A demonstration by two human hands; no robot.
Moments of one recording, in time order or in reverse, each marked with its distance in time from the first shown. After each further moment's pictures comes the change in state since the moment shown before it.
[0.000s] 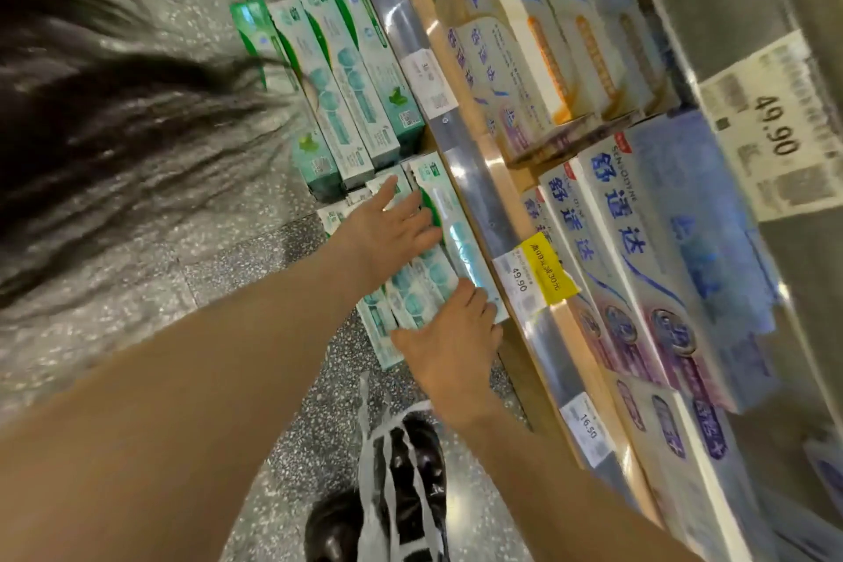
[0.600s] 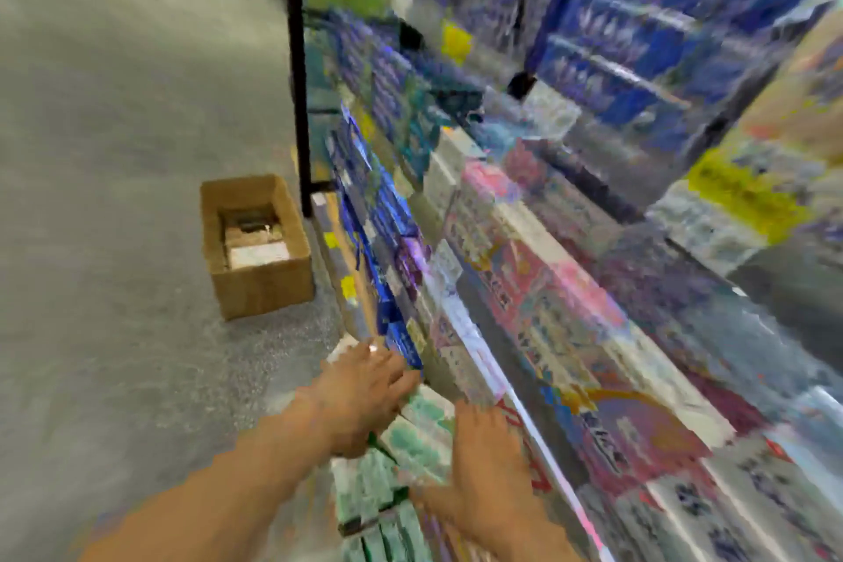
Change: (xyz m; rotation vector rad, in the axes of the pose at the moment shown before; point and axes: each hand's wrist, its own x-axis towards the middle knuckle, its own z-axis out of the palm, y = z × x) left_hand -0.388 -0.171 -0.311 -0.112 0.487 -0.331; right_hand -0.230 -0.129 -0.448 -0.211 0.502 -0.589
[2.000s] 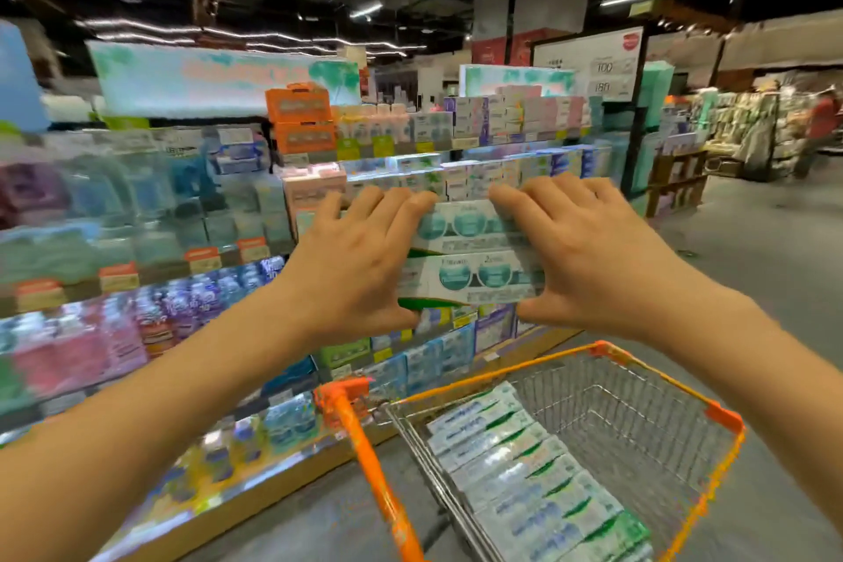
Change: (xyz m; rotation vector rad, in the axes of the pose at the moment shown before) left_hand -0.986 0.381 -0.365 0.563 0.262 -1.507; right_hand -0.681 -0.466 -0.448 0.199 0.864 -1.845
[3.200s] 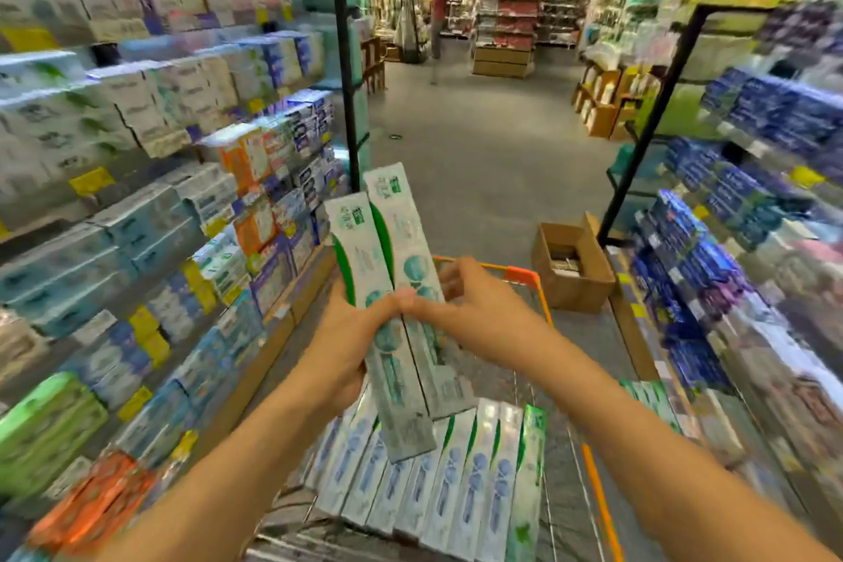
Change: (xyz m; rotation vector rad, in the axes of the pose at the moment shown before) left_hand 0.088 0.063 0.302 -2.323 -0.733 -0.673; right_hand 0.014 -0.018 0.209 0.831 -0.490 1.482
